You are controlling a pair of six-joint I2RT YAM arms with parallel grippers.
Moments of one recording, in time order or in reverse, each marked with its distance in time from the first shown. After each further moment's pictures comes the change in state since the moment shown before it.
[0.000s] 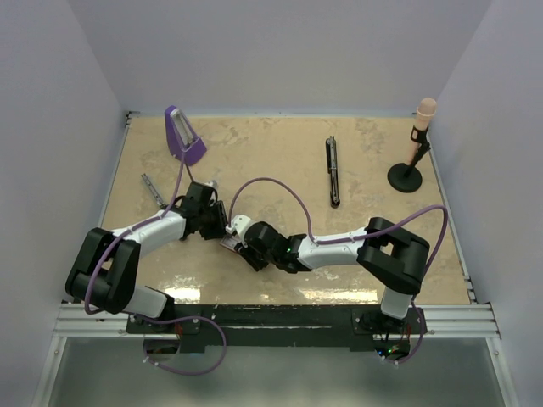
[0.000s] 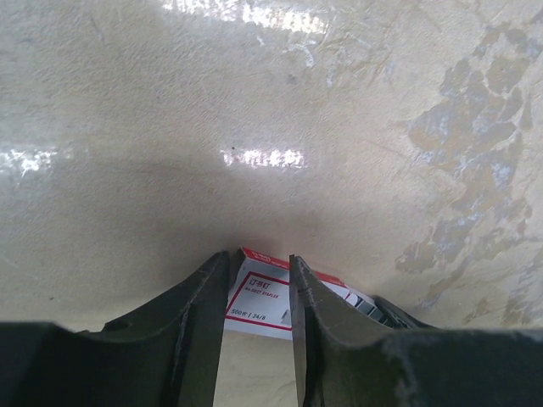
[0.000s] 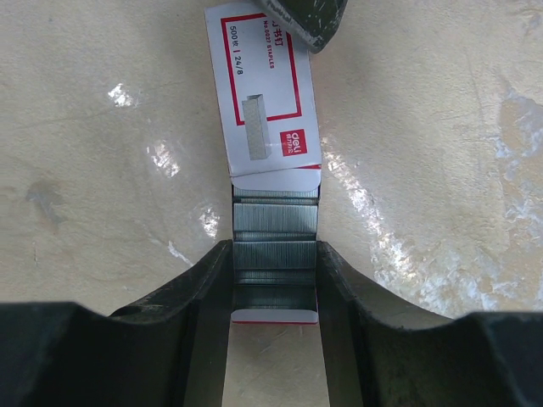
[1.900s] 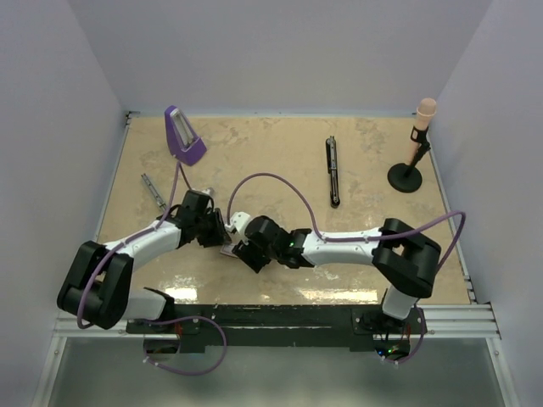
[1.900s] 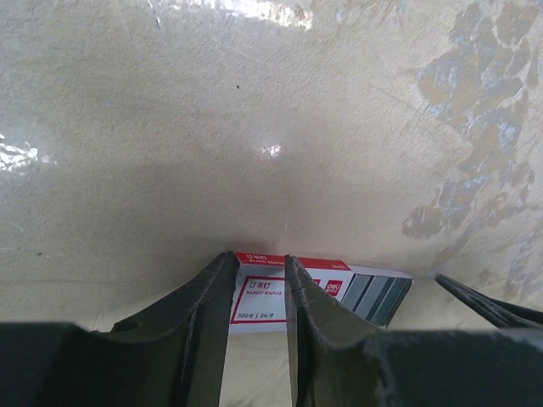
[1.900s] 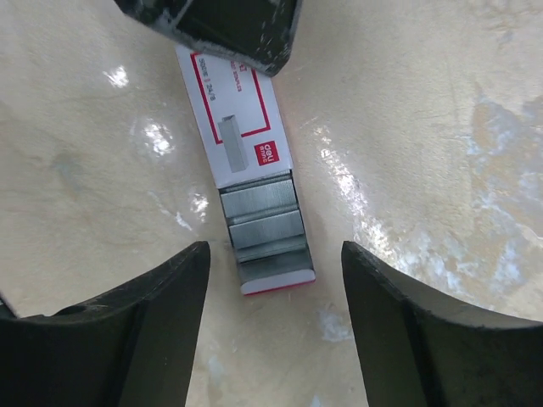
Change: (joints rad) left arm -0.004 -0.090 -0.090 0.016 0.027 -0.018; right arm -0.011 -0.040 0.053 -0.132 -0.033 -0.071
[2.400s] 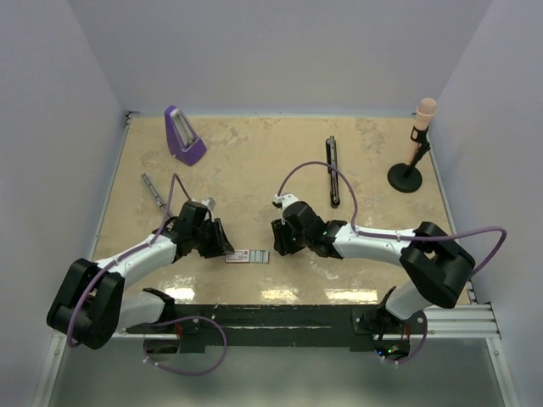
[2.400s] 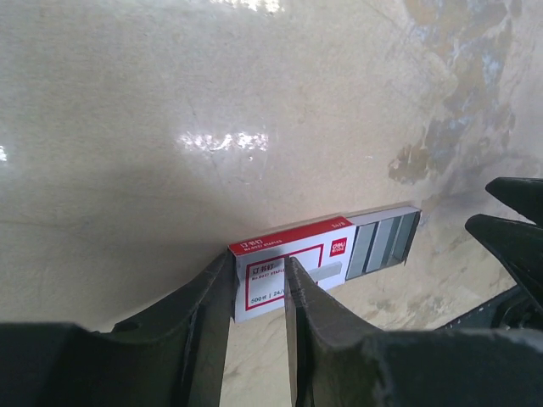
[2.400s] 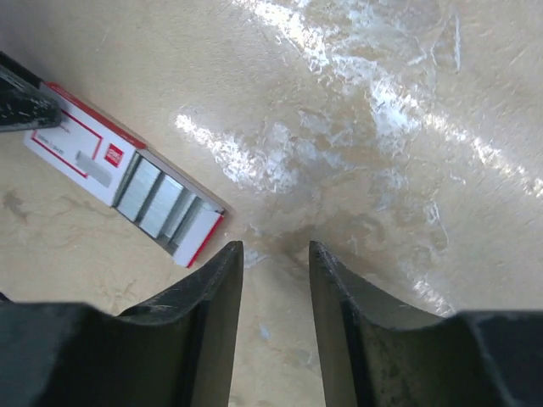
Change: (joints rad) left arm -0.024 -0.133 -0.121 0.019 0.063 -0.061; right arm -0.231 -0.208 -0.204 -0.003 -0.097 0.338
